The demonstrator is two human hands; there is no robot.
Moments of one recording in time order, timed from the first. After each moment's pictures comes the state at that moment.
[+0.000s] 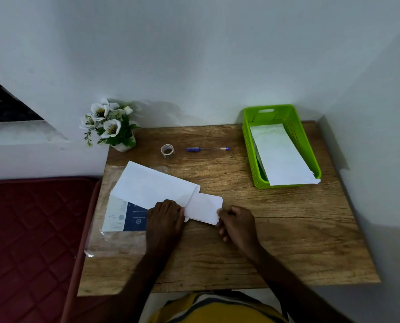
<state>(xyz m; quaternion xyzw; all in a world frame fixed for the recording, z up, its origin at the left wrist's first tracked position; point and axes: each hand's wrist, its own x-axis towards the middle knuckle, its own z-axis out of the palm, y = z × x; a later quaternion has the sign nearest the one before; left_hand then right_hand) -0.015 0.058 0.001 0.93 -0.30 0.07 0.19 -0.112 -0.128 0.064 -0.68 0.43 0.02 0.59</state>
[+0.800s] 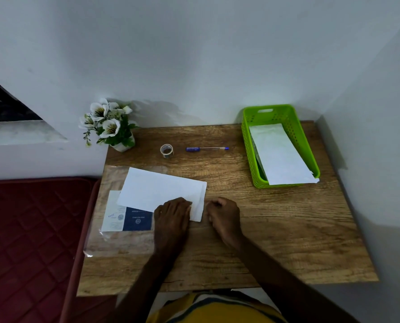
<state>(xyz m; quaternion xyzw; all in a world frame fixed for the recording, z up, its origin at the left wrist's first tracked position) -0.029 0.044 -0.002 0.93 -0.30 0.06 0.21 -0.077 -0.110 0.037 -0.69 0.44 -0.01 0.57</state>
